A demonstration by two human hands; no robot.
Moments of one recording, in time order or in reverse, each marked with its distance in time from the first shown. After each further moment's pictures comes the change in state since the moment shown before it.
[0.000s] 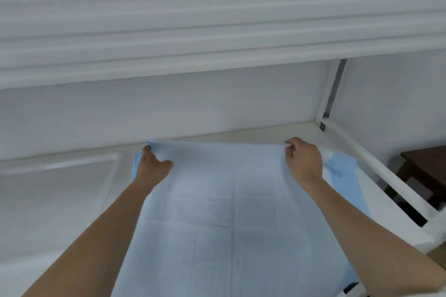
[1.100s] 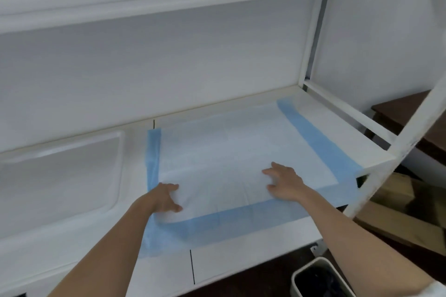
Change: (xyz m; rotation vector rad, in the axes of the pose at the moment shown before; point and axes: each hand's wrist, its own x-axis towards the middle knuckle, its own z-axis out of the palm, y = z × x) left_hand -0.064 -0.132 -0.027 0.820 -0.678 0.045; right_hand -0.177 -0.006 0.009 -0.217 -0.823 0.098
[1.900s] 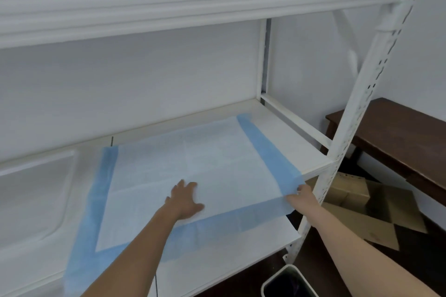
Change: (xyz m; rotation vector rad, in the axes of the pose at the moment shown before) left_hand -0.022 0.171 0.055 0.051 0.149 0.217; right_hand -0.071 0.139 -0.024 0.862 0.259 0.558
